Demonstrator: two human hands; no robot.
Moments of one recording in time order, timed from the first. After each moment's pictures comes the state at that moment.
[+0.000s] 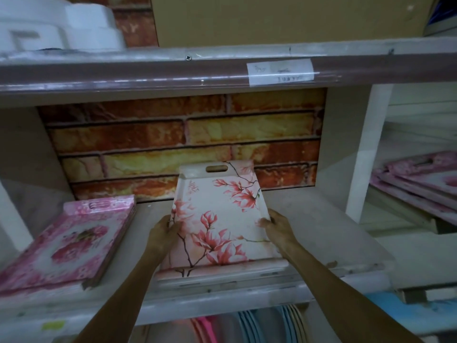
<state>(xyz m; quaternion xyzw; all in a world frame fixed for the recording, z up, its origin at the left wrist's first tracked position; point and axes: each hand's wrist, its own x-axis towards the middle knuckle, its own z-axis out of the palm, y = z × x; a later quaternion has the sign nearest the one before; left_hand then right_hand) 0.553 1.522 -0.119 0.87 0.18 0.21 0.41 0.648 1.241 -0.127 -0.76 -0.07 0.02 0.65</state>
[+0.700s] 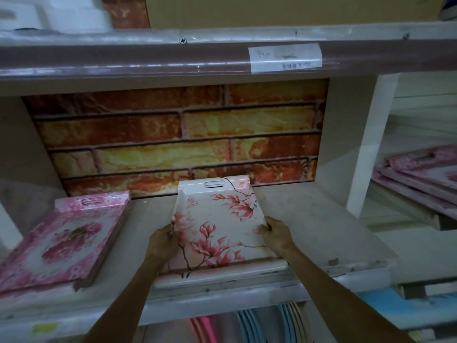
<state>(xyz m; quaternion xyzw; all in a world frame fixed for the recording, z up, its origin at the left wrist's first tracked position) 0.576 1.531 -0.155 0.91 0.22 0.17 0.29 0.658 1.242 -0.152 -0.86 -0.09 0.02 0.51</state>
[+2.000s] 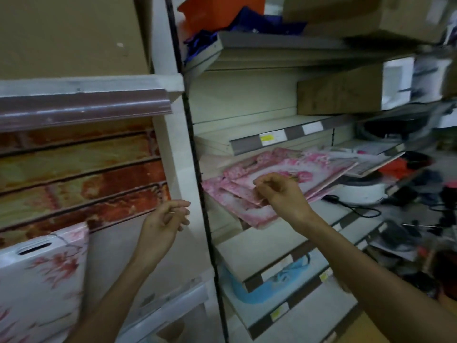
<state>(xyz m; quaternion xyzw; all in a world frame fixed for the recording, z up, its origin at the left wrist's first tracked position) 0.630 1.087 -0.036 0.79 -0.17 0.20 0.55 0.614 0.819 -0.006 -0.75 -0.06 -0.21 0.63</state>
